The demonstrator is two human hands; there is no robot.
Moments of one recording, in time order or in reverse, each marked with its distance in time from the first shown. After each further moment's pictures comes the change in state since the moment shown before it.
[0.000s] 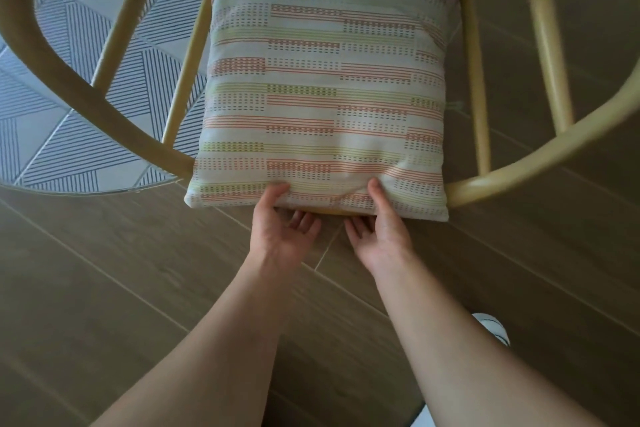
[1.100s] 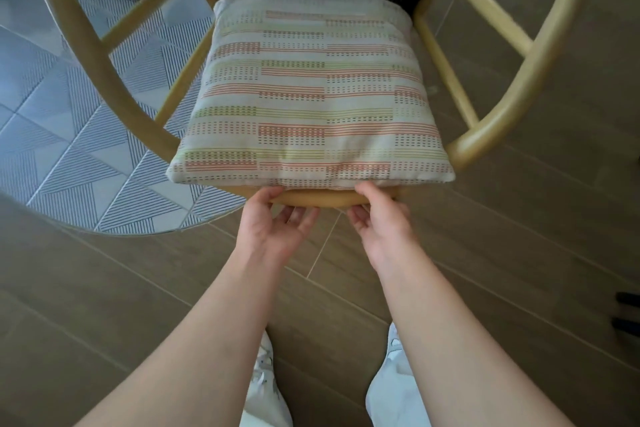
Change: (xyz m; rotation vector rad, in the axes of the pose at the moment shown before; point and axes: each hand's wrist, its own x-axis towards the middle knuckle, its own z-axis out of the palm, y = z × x) left_hand -0.216 0.065 0.125 -0.082 -0.050 -0.033; right_hand -0.221 -0.116 0.089 -0.197 0.079 -0.191
